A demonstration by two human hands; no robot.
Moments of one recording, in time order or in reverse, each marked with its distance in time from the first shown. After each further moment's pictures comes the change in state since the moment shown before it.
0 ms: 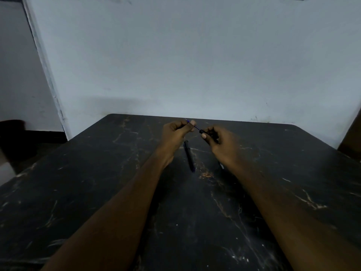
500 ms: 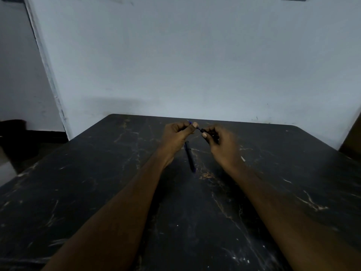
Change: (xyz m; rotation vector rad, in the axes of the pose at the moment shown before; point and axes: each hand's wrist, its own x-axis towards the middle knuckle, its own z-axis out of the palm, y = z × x) left_hand -0.002 -0.002 -0.003 0.018 -0.070 0.053; right_hand -0.003 0.000 0.004 0.001 0.073 -0.044
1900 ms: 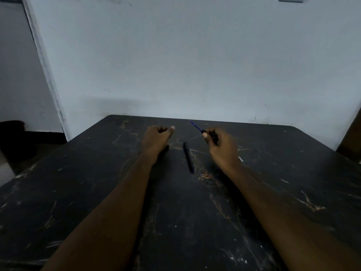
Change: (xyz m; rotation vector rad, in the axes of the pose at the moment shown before) left_hand 0.015 -0.022 -0.039 0.422 0.206 -0.183; right_hand -0.004 -0.001 0.001 0.037 0.010 0.107
